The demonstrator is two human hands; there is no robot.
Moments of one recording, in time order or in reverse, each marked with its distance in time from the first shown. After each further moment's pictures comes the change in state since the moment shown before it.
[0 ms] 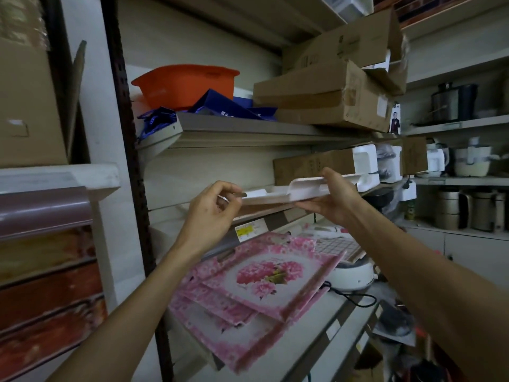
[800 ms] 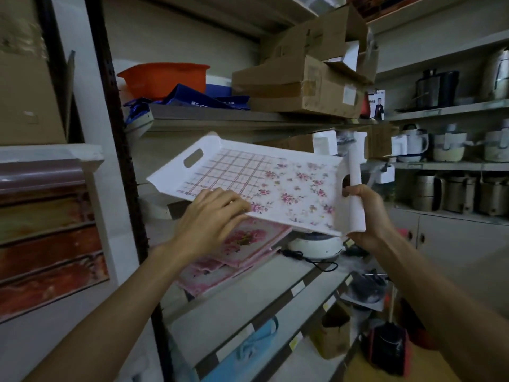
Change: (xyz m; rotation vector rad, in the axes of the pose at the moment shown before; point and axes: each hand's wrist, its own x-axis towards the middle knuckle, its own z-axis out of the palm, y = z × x) left_hand -0.090 0.094 0.032 0.688 -0.222 0.600; right_hand -0.133 -0.035 -0.162 -0.012 -0.157 -0.067
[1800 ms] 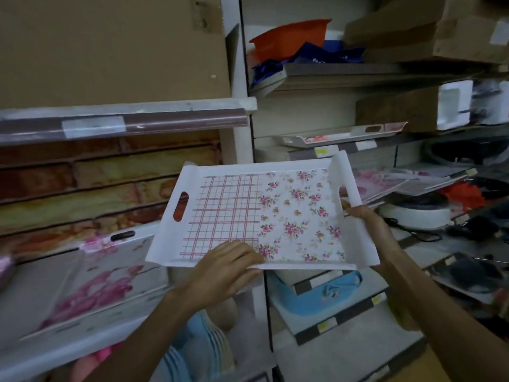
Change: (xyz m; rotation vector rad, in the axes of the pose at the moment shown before) left_hand -0.276 0.046 -0.127 -0.086 -0.255 -0.135; right_hand -0.119 0.157 0.109 -0.169 -0.173 0.260
